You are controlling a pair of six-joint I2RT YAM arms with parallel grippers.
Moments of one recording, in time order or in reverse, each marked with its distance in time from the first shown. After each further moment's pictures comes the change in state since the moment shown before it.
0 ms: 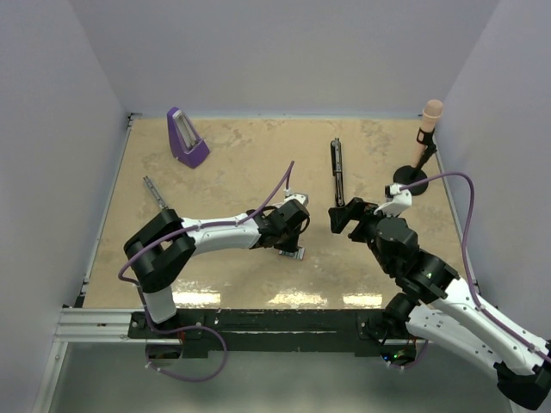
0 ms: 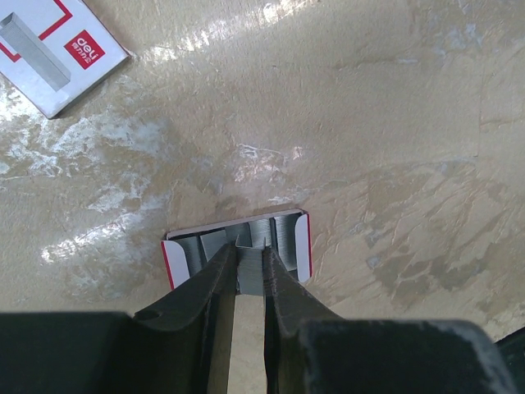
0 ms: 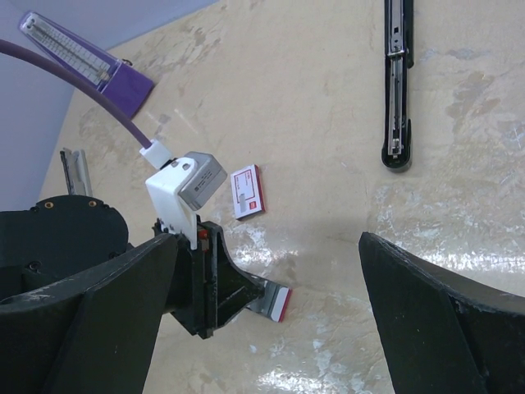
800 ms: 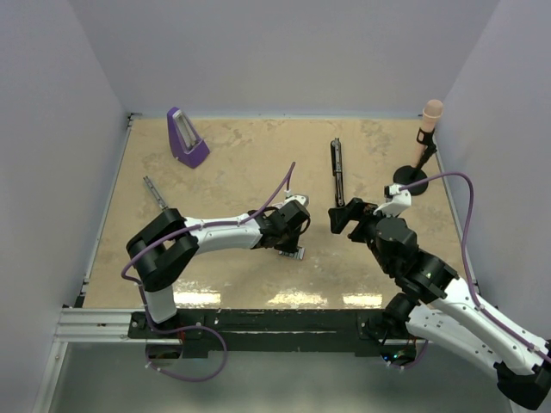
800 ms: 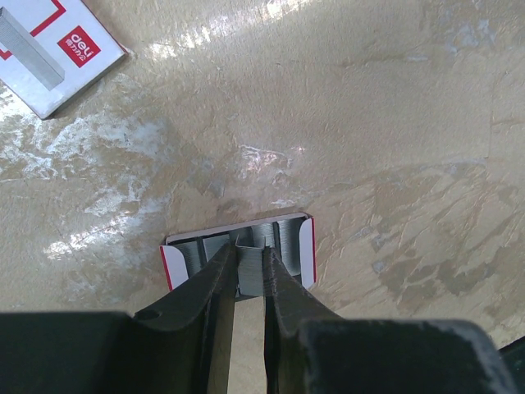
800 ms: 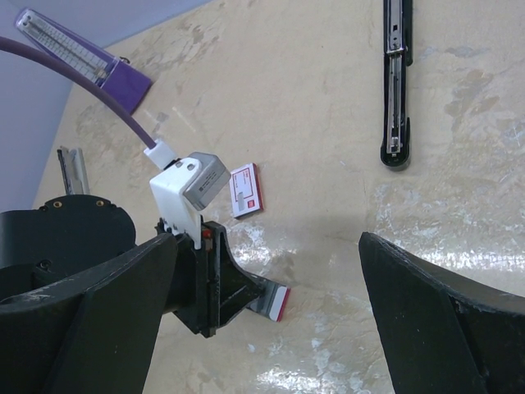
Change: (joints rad) left arm 0.000 0.019 0.000 0.006 -0.001 0.000; right arm 0.000 0.000 -0.003 0.000 0.000 0.000
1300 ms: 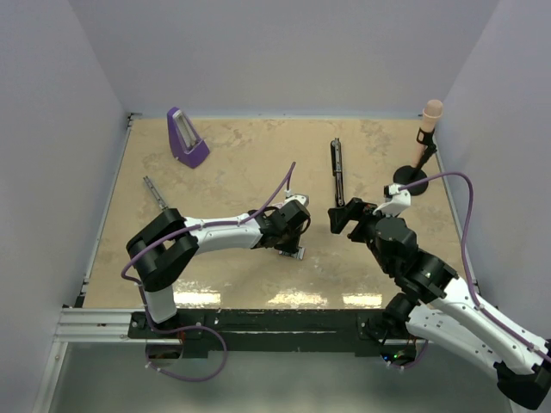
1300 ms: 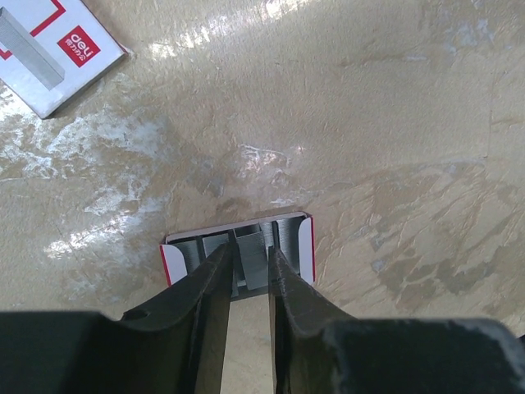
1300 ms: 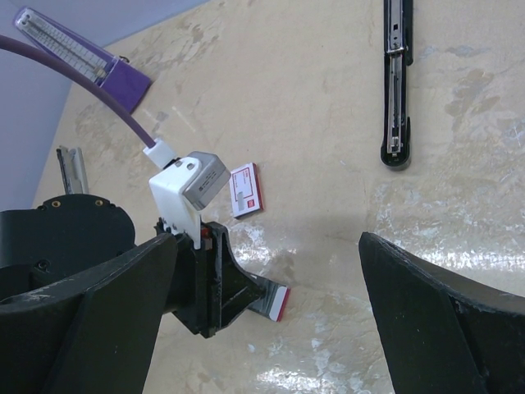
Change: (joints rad) left arm 0.000 0.000 0.005 -0.007 0.000 0.000; right arm 0.000 0.004 0.000 0.002 -0.001 0.000
